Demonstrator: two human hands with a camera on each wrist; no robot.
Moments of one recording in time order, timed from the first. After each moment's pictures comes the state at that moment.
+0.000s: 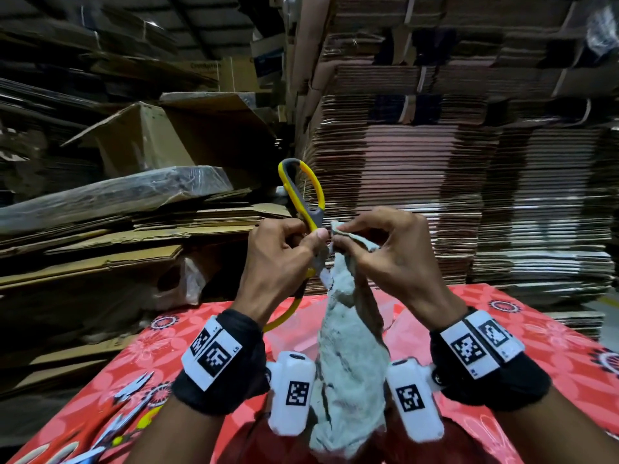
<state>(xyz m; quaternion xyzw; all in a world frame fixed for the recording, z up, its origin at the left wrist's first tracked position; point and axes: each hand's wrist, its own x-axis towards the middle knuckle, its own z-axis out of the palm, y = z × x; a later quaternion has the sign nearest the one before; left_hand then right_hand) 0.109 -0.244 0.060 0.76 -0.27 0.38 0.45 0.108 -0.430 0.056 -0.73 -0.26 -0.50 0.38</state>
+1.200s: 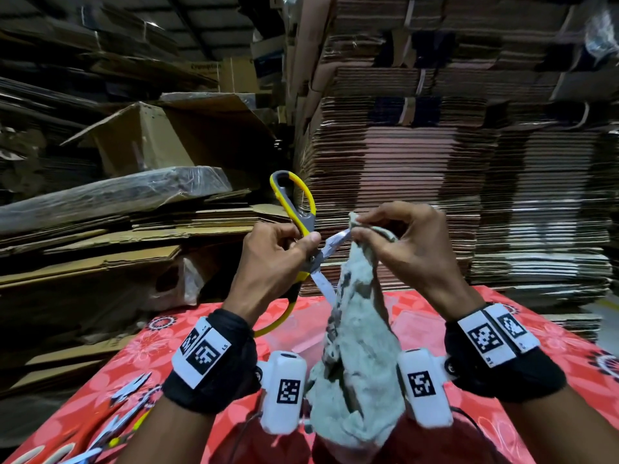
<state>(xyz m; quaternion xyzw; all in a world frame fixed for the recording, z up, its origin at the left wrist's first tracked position) 0.117 -0.239 0.058 0.76 -0.24 0.31 0.52 0.109 -0.453 0.065 -0.74 -0.26 -0.47 0.41</state>
